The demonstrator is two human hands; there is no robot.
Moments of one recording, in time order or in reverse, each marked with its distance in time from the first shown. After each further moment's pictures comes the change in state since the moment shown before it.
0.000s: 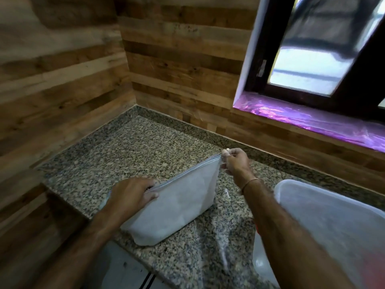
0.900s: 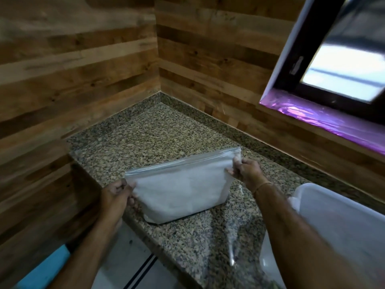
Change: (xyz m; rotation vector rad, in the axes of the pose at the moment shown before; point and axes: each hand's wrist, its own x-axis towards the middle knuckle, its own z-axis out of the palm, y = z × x) left_hand -0.087 -0.038 0.043 -1.208 0.433 -0.845; right_hand -0.008 0.031 0.016 0.226 -0.288 0.217
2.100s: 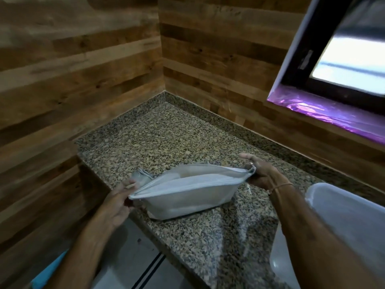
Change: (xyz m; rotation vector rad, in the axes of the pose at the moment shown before) left_hand 0.014 0.019 -0.018 -0.329 -0.165 -0.444; right_hand 0.008 -0.013 -0.009 0.043 -0.048 0.218
